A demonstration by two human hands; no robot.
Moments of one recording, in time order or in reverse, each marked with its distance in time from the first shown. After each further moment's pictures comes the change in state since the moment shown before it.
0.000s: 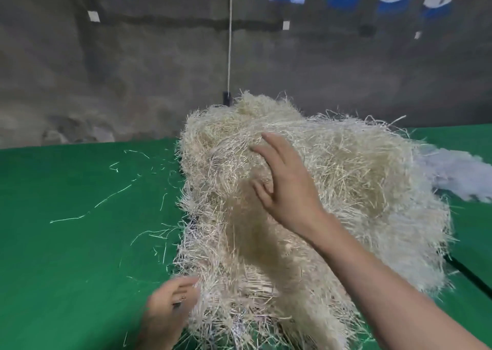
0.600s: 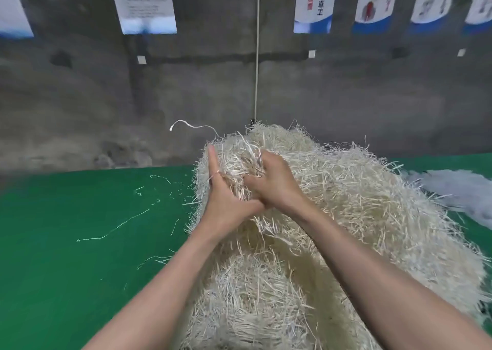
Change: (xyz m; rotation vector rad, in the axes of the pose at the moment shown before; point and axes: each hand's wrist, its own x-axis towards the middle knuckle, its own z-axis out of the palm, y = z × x) left_hand 0.113 0.211 0.054 -0.180 0.105 0.278; right_hand 0.074 0.043 -0.023 0.687 -0.201 0.139
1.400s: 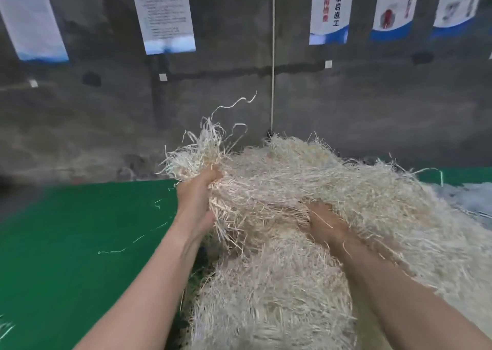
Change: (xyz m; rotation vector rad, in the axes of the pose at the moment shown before) left_hand 0.039 0.021 -0.053 -0.572 0.357 -0.209; right_hand 0.015 0.155 -0.013 -0.755 -0.283 0.228
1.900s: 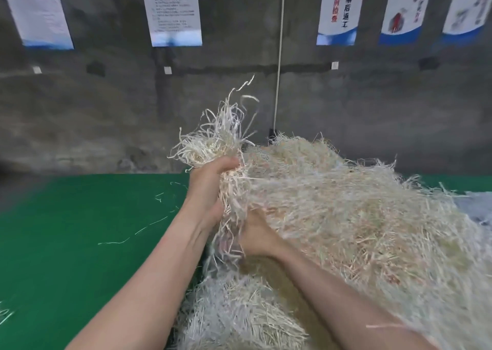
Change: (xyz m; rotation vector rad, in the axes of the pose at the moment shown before) left_hand -0.008 0.018 0.002 -0.036 -0.083 -0.091; right_hand -0.020 -0.157 -0.001 0.497 -0.223 -0.208
